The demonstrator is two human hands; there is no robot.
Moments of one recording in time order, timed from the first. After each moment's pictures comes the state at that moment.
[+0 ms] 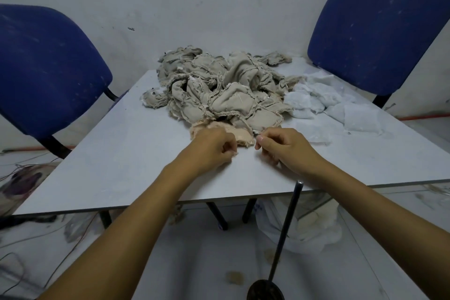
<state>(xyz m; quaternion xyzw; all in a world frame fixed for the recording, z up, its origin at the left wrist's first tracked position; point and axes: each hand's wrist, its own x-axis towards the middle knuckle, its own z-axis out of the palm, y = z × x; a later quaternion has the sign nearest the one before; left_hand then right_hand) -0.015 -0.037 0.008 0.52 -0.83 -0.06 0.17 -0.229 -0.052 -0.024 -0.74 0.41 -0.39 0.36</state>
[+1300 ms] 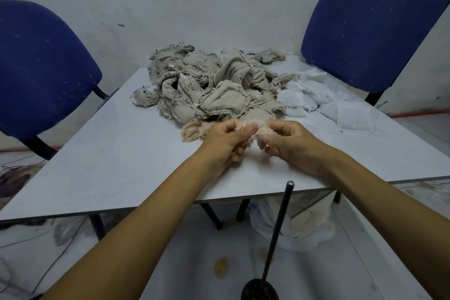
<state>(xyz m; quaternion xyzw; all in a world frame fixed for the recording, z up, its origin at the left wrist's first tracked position) -0.062 -0.042 -0.004 0.41 -0.51 -0.59 0.48 -0.251 -0.063 -0.016 -0.61 0.25 -0.39 0.64</state>
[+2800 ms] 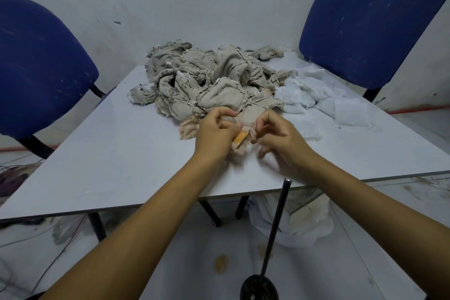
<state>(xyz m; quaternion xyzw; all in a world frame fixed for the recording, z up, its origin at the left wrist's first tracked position) -0.066 -0.038 0.004 0.54 -0.54 -0.36 0.53 -0.231 -0.049 -0.018 -0.65 0.35 -0.47 0.49</state>
